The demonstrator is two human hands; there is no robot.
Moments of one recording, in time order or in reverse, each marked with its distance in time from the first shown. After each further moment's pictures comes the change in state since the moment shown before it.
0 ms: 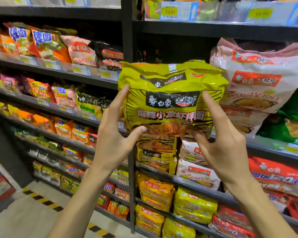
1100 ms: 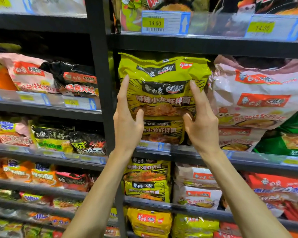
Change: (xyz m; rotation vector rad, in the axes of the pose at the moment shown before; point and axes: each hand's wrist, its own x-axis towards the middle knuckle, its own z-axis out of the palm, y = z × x) left_hand 0.141 -0.090 0.101 -0.226 0.067 0.051; right_hand 0.091 0.093 0.109 -0.145 0.178 0.170
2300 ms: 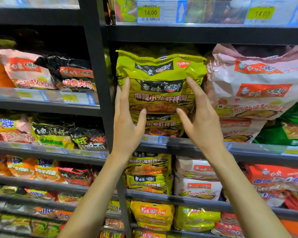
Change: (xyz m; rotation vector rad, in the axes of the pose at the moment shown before) left_hand -0.018 -0.001 -0.006 0.128 -0.095 -0.032; right_hand -0.012 -0.017 -0.020 0.030 -0.169 0.124
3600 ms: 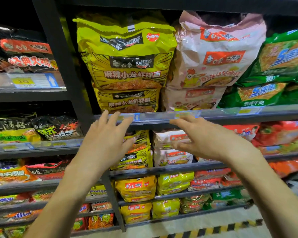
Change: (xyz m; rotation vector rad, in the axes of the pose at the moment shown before) left_hand -0.044 0.024 -0.043 0.796 -0.954 0.035; right_hand -0.059 -0.040 -0.081 -0.552 -1.011 0.325
